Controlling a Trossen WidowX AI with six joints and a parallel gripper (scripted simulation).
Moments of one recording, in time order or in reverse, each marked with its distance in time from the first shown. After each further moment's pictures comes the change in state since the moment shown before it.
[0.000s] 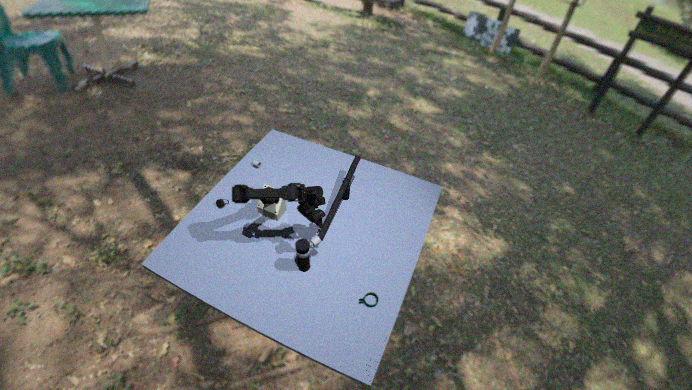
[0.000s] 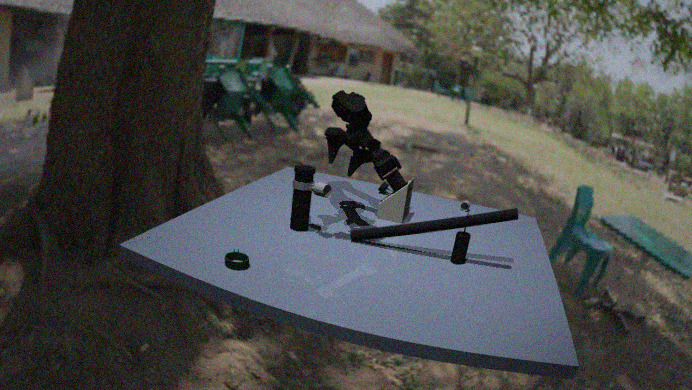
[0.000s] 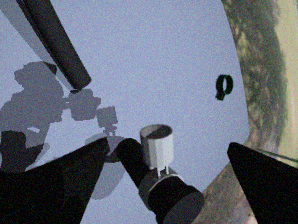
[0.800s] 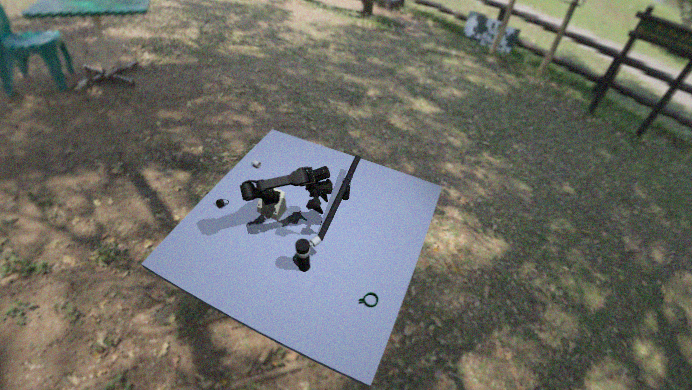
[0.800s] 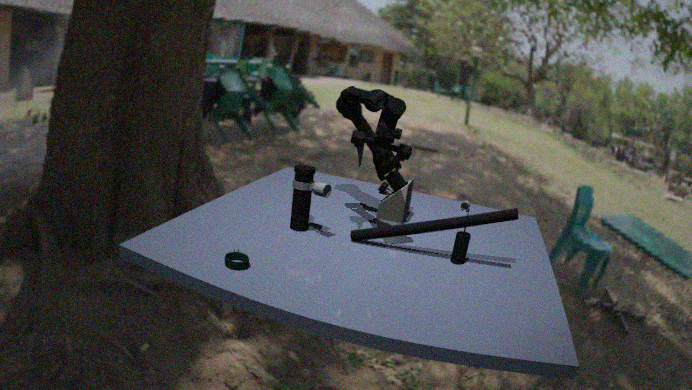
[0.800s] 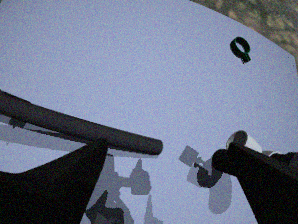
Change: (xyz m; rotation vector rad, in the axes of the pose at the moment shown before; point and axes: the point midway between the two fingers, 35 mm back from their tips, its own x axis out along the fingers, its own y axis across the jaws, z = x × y) arm -0.032 0.046 0.085 0.850 -0.077 0.077
